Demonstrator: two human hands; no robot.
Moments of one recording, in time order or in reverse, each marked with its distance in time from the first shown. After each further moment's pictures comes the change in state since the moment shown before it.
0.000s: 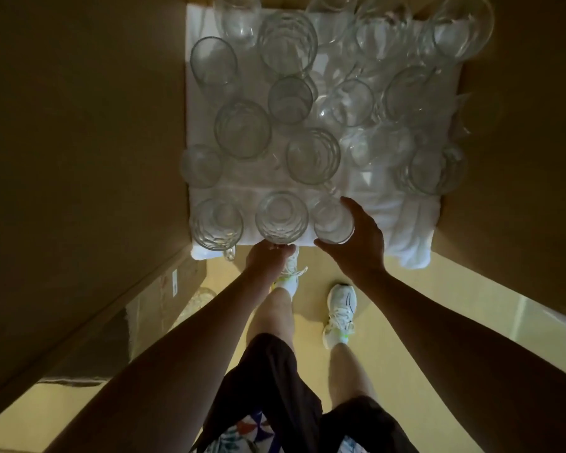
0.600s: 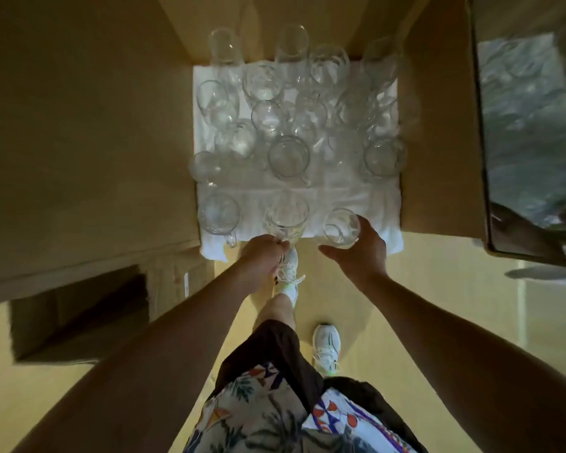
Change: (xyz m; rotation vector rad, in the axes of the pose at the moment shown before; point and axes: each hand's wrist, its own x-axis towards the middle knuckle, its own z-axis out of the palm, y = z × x) left_hand -0.099 0.000 -0.006 0.195 -0.046 0.153; right_hand -0.100 0.009 -0.061 0.202 0.131 0.077
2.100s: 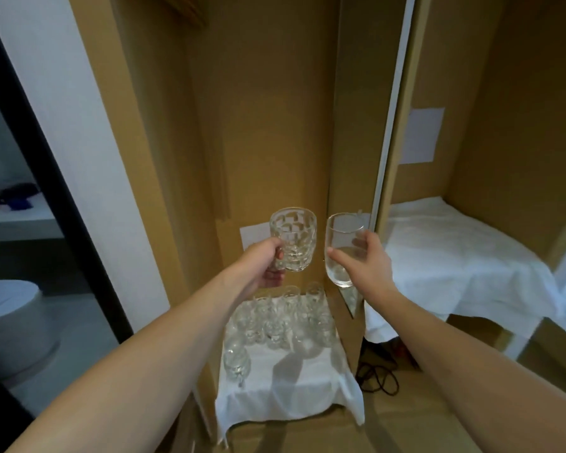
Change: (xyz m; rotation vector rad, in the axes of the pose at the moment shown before) left_hand -0.520 -0.016 -0.003 -0.281 0.103 0.865; right_hand -0.388 -0.098 -0.280 0.497 0.437 -0.717
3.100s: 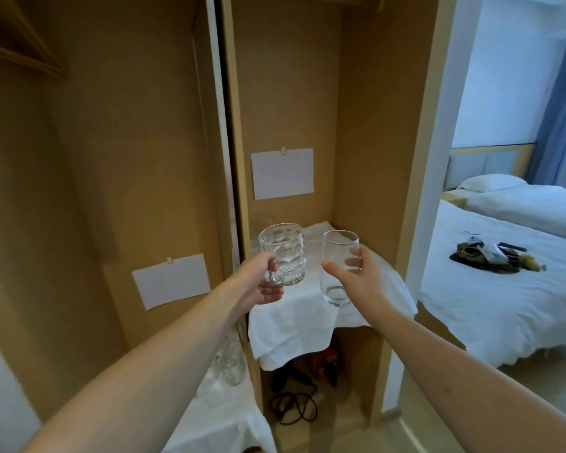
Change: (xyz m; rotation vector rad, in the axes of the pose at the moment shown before) left_hand -0.053 0.043 0.283 -0.031 -0.205 -0.027; right_hand 0.004 0.046 -0.284 -0.032 0.217 0.109
